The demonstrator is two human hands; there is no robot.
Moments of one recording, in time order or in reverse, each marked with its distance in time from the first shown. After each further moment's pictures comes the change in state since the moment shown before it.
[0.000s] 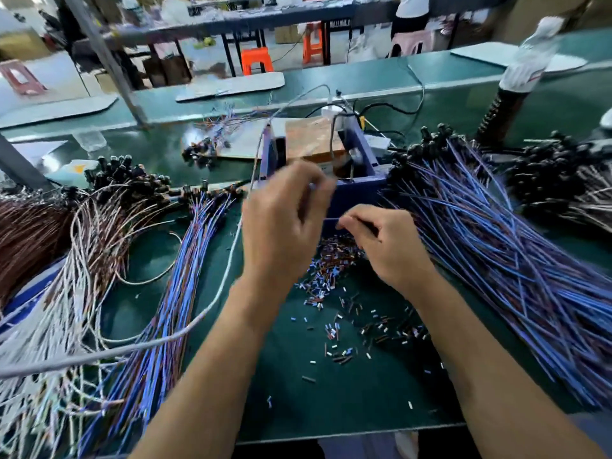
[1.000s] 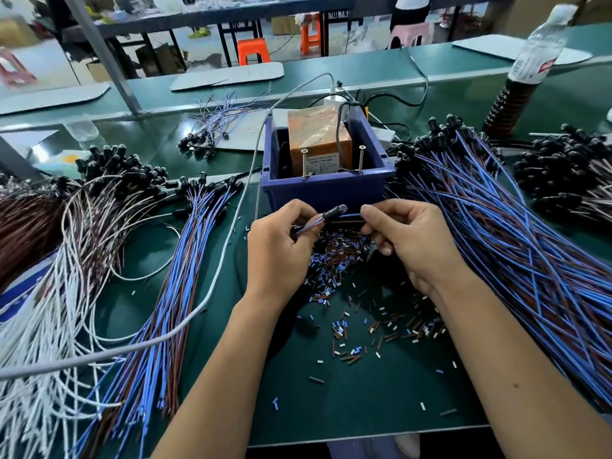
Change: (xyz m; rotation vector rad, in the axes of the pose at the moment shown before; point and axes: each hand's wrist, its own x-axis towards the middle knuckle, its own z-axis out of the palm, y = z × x) left_hand -0.054 -0.049 0.013 -0.099 -0.225 -0.277; right_hand -0.001 0.006 -0.004 0.677 0.099 0.478
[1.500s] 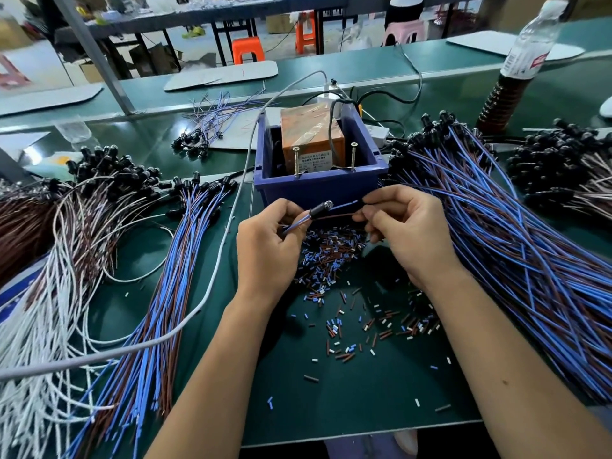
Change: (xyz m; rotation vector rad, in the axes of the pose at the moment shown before) left_hand -0.001 -0.001 -0.003 -0.042 0.023 -0.111; right_hand 0.003 0.004 -0.005 -0.152 0.063 -0.155
